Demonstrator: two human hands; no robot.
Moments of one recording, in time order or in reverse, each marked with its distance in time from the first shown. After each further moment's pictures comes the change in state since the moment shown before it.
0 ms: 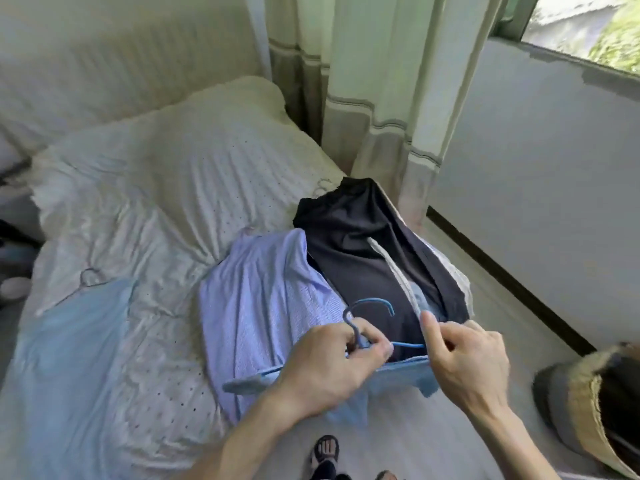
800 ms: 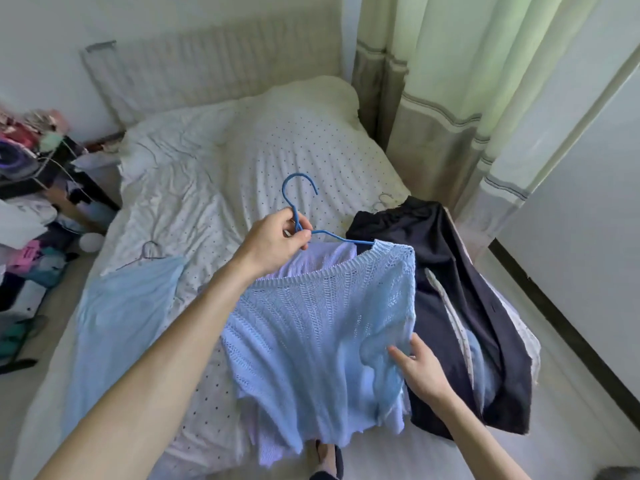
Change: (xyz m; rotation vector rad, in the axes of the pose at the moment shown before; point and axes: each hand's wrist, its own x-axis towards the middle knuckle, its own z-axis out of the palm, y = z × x) left_hand 0.124 -0.119 -0.187 -0.046 0.479 -0.087; right_hand 0.067 -0.035 0.161 0.577 -0.794 0.240
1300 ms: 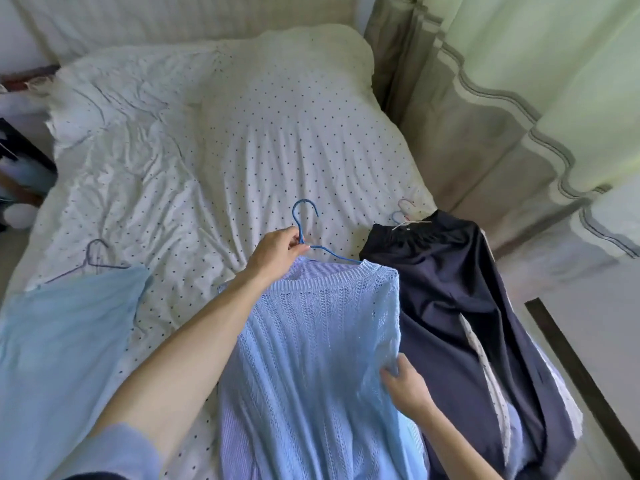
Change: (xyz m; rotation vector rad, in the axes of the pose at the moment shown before) left_hand 0.258 -0.219 0.014 0.191 -0.086 -0.119; right_hand 0.216 -0.059 0.088 -0.336 -0.044 0.293
